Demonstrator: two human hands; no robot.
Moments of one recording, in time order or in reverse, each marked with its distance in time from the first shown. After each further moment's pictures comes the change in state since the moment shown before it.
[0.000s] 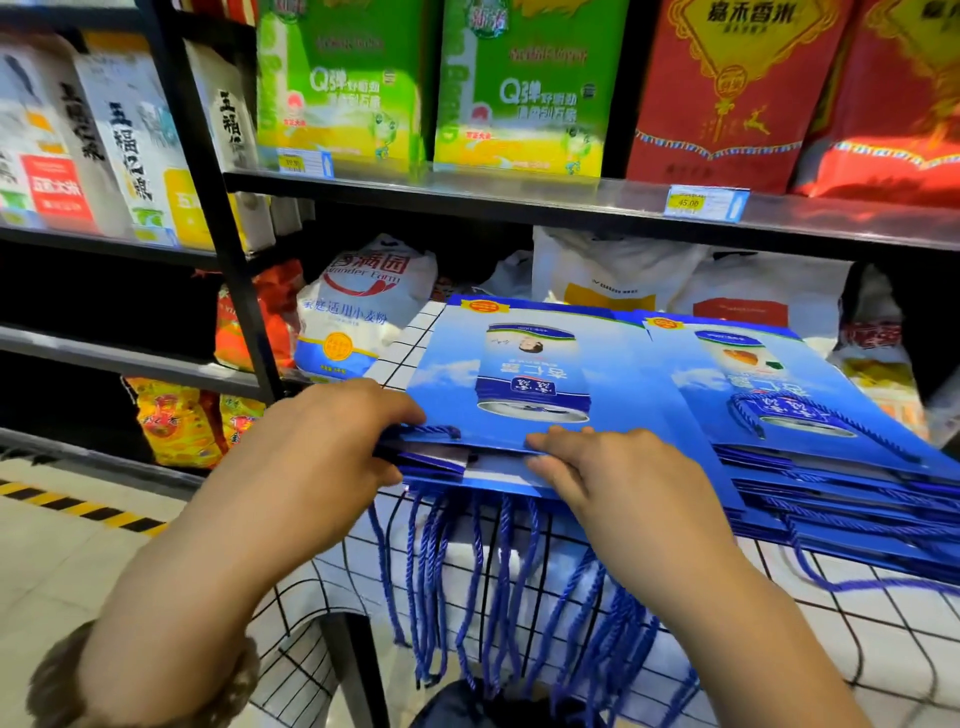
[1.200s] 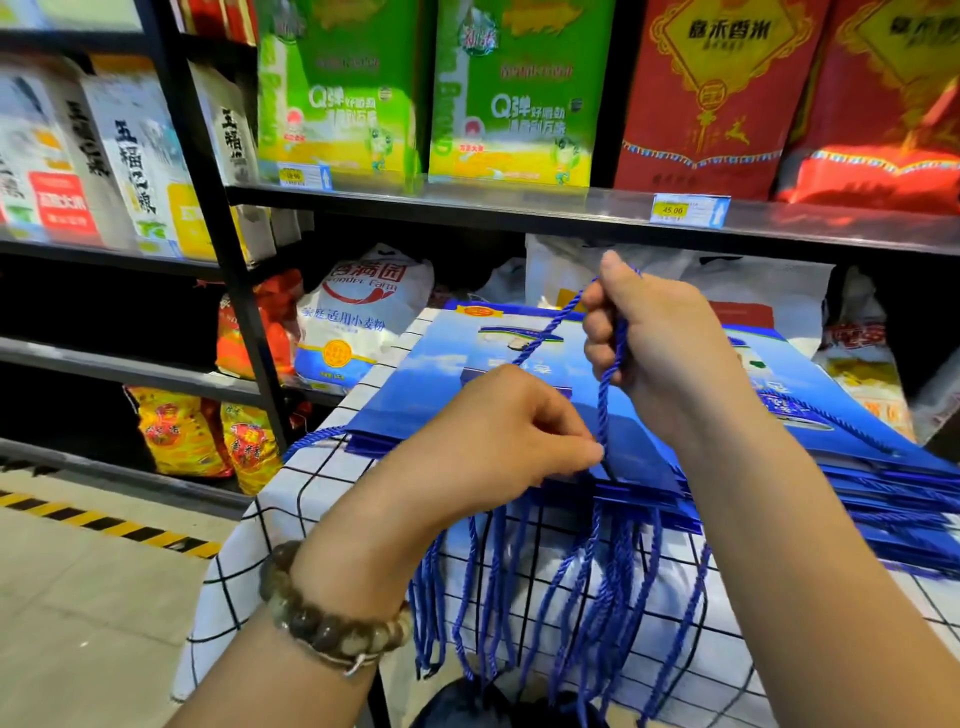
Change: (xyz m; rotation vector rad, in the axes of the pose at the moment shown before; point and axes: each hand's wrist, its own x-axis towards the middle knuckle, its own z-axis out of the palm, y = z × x) left_hand 0.022 0.078 0.014 -0.812 -0.281 0.101; right_hand 0.050 0.012 -0.045 1.417 0.239 0.253
